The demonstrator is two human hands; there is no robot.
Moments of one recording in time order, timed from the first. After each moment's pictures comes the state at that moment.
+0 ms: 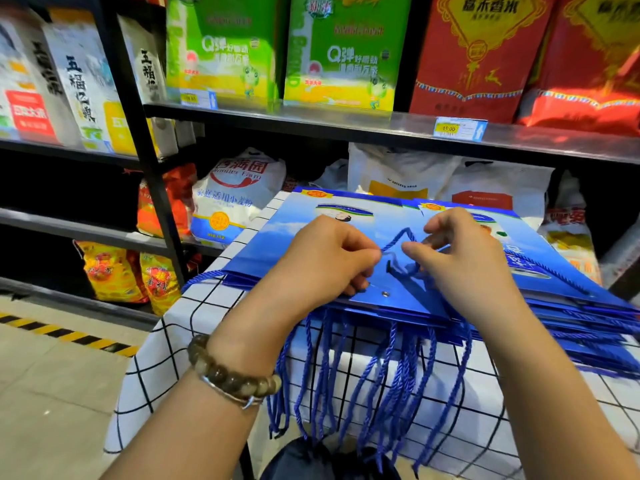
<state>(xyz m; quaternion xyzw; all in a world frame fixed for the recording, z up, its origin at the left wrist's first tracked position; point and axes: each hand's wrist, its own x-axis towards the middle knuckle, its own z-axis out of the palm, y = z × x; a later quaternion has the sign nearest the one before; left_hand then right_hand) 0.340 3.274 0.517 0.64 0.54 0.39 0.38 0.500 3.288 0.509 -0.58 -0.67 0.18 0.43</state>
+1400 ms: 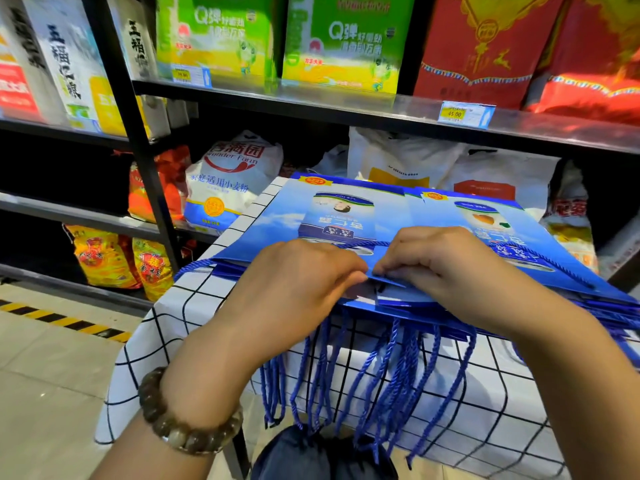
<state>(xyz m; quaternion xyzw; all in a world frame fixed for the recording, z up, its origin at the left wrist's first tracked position) 0.311 3.255 0.495 0.84 0.46 0.29 0.03 0.501 3.287 0.518 -0.39 -0.90 0.09 0.19</state>
